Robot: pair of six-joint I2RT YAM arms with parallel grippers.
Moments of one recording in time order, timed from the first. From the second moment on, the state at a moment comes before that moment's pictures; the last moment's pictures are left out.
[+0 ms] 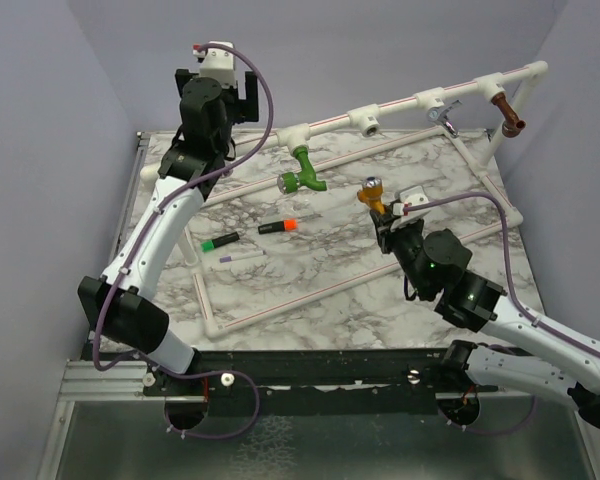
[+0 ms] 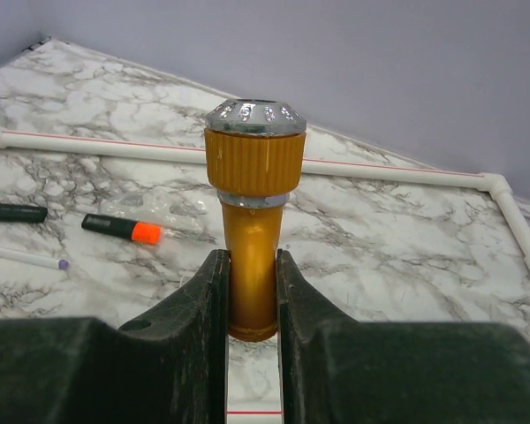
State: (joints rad) left arm -0.37 1.53 1.67 -0.14 -0.36 0.03; right arm 0.96 0.86 0.80 0.05 0.62 -0.15
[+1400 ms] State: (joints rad) left arm -0.36 1.43 1.49 -0.11 -0.40 0.04; right arm 0.80 0.92 0.69 0.72 0.44 -0.39
